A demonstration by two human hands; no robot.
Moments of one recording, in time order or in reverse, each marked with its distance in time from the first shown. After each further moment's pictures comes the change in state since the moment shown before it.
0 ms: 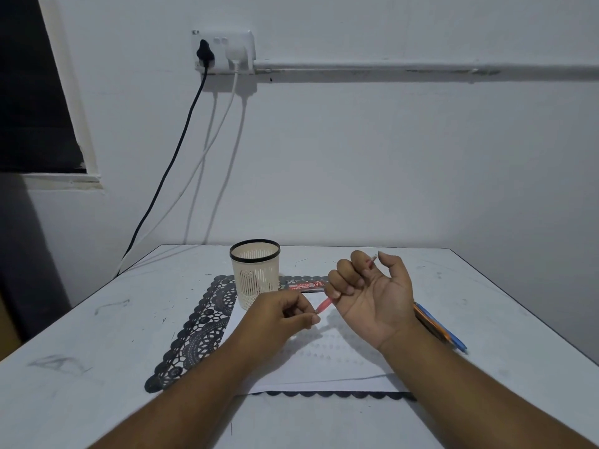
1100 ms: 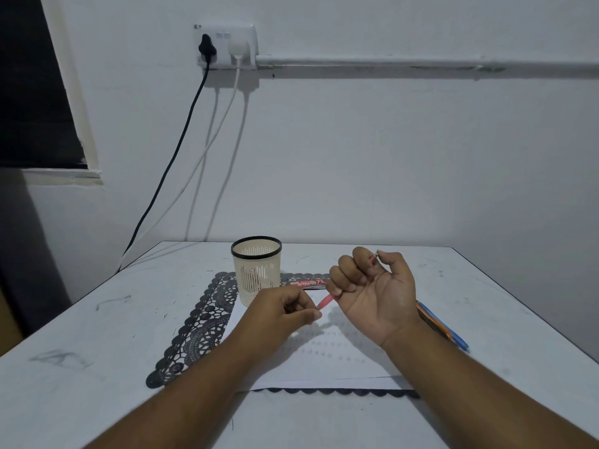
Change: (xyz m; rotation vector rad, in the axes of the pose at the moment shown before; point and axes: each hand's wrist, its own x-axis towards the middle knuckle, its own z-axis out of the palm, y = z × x) left_hand 0.000 0.001 -0.001 0.042 0.013 0.024; right_hand 0.001 0.000 0.002 -0.060 -0.026 -0.023
